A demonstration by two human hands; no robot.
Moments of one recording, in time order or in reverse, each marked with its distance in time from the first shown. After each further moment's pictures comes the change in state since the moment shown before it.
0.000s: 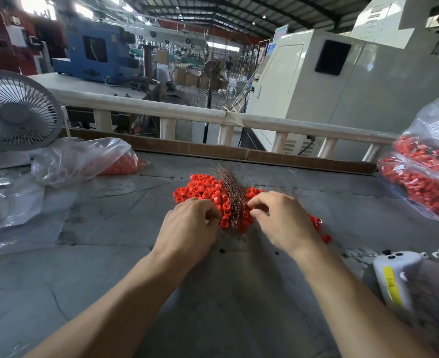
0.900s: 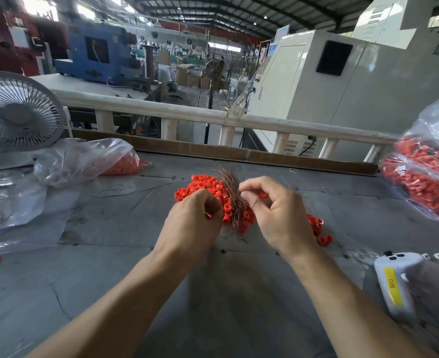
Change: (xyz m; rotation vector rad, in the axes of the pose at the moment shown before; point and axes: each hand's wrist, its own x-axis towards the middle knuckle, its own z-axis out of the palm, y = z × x) left_hand 0.002 0.006 -0.005 -0.144 0.038 -0.056; right_hand -0.003 -0.016 0.003 0.476 0.256 -0.208
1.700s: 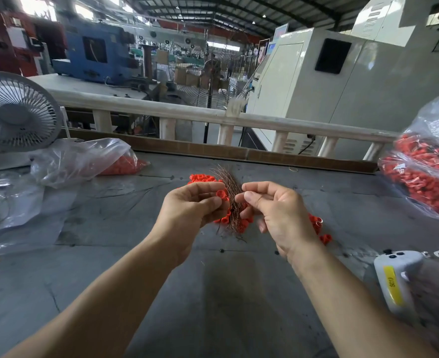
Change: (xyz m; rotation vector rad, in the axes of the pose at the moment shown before) left_hand 0.007 0.008 -0.007 -1.092 -0.130 -0.316; right_hand 0.002 -0.020 -0.001 0.463 -0.029 0.596
